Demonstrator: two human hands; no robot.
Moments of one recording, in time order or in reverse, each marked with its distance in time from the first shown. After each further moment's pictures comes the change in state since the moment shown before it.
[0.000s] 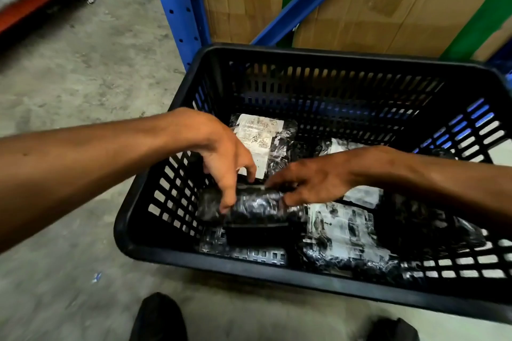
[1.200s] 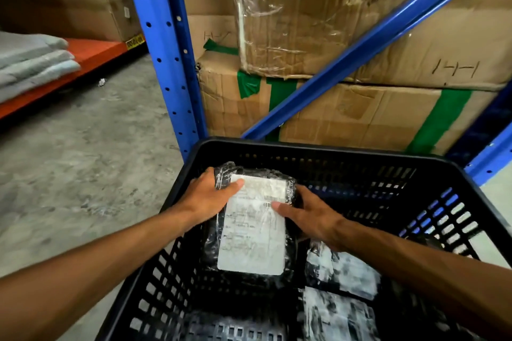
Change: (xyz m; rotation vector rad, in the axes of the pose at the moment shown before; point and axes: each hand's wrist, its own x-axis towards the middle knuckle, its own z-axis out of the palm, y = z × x) left_hand 0.040 -0.048 -0.013 -1.064 1.083 -0.123; right_hand 0.027 0.048 -0.031 0.962 0.825 0.120
